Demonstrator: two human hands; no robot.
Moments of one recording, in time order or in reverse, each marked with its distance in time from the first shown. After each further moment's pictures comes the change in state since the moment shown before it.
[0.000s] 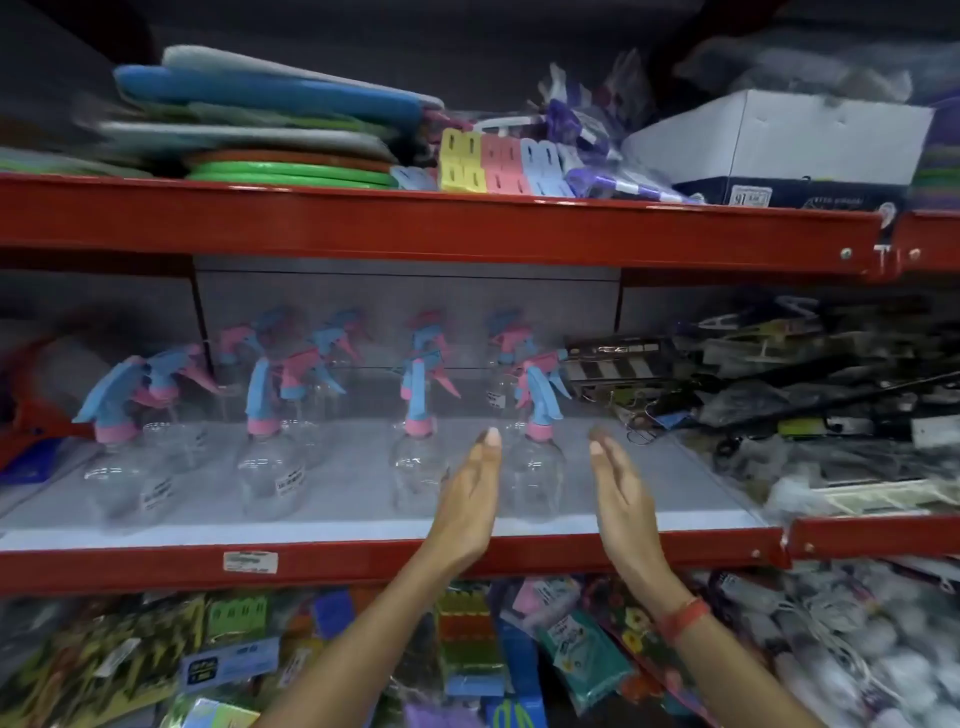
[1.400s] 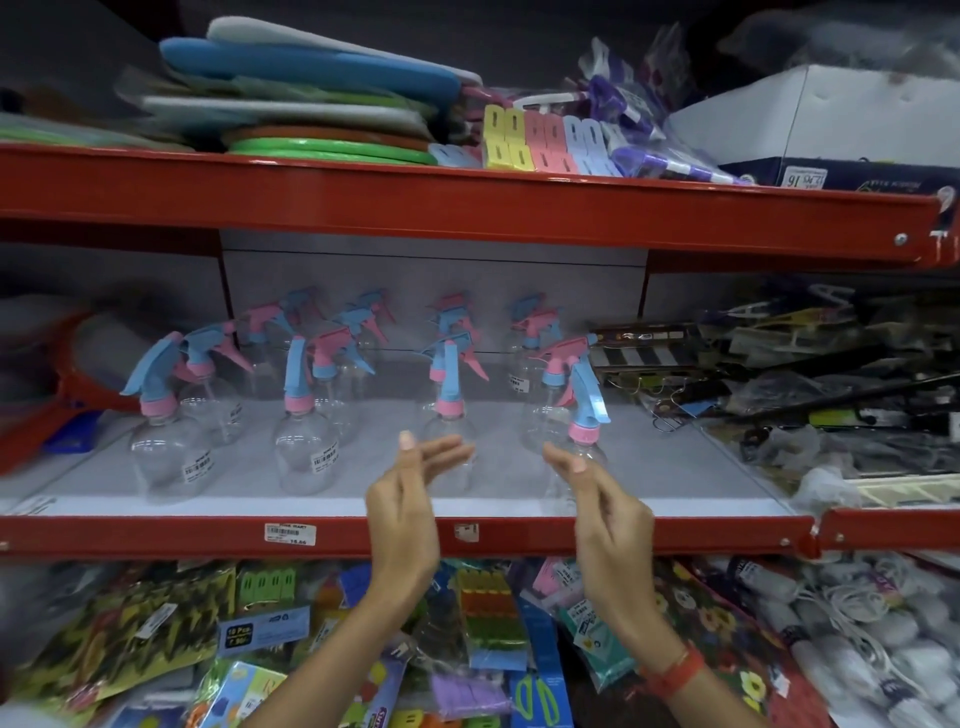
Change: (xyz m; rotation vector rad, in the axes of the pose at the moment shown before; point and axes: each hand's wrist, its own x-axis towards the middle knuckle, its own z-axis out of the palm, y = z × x) left_hand -0.048 -0.015 -0.055 -0.355 0.417 0.171; right_hand -0.063 -0.033 0.040 0.071 -0.012 -0.147
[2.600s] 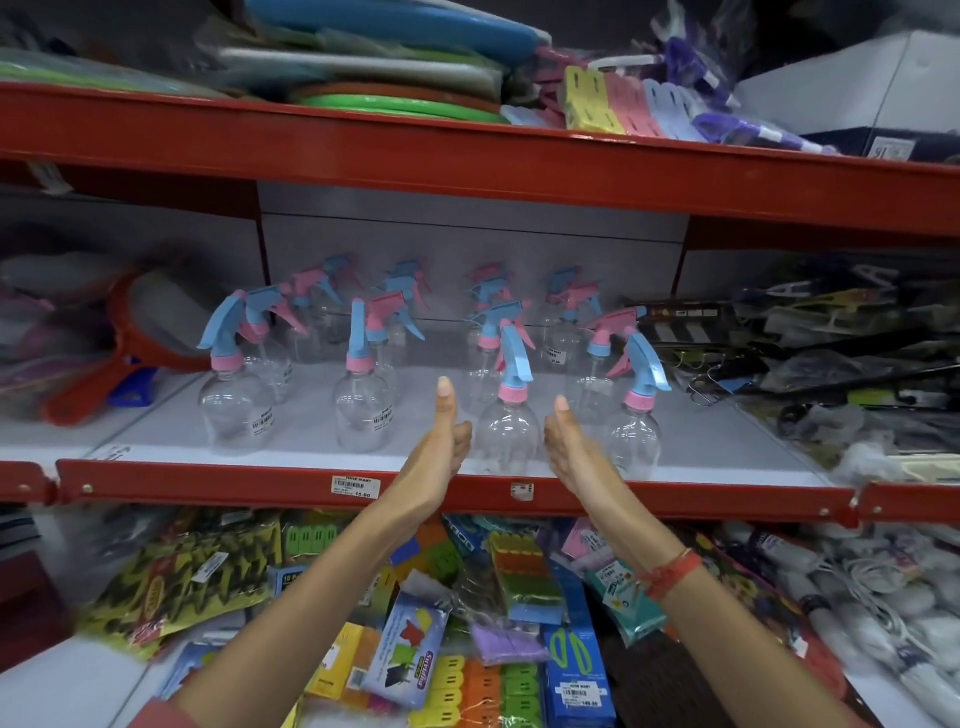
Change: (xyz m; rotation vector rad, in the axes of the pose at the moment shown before) left_hand 0.030 0.005 -0.059 0.208 -0.456 -0.486; right_hand 0.014 -0.010 0.056 -0.041 -0.420 0.457
